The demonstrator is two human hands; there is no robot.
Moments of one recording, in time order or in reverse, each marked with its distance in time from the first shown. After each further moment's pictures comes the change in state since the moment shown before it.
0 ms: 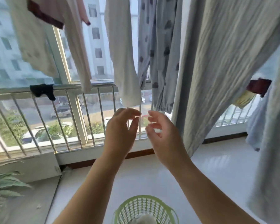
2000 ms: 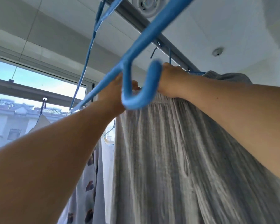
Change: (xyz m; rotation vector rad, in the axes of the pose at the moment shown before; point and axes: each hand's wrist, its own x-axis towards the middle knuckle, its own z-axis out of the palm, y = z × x) left_hand 0.347 0.322 -0.056 0.308 0.242 0.807; right_hand 0.230 -0.317 -0.320 -1.615 0.592 -0.329
